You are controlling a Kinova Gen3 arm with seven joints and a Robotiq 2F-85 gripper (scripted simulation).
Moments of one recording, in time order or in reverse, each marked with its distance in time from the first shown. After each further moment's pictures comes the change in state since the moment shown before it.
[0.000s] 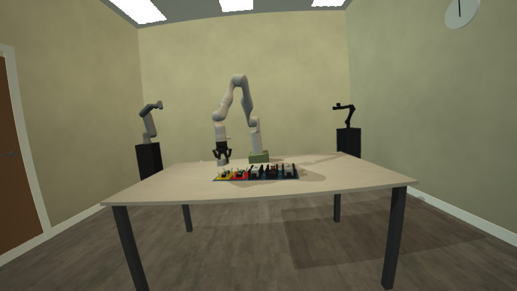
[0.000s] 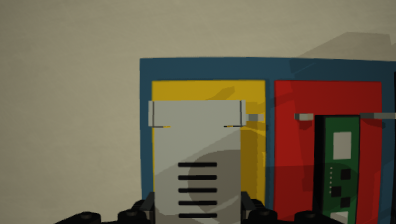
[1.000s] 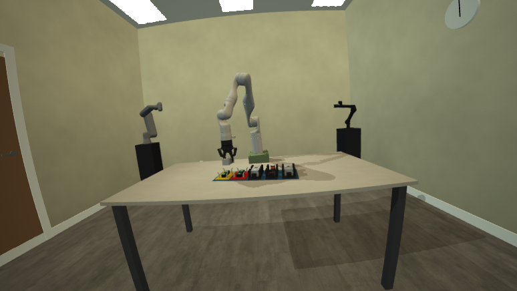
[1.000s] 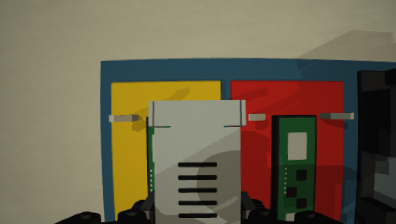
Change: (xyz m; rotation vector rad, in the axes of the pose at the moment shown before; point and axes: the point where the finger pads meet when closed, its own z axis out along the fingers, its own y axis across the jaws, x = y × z) arm 0.000 0.037 -0.005 0.001 0.000 0.001
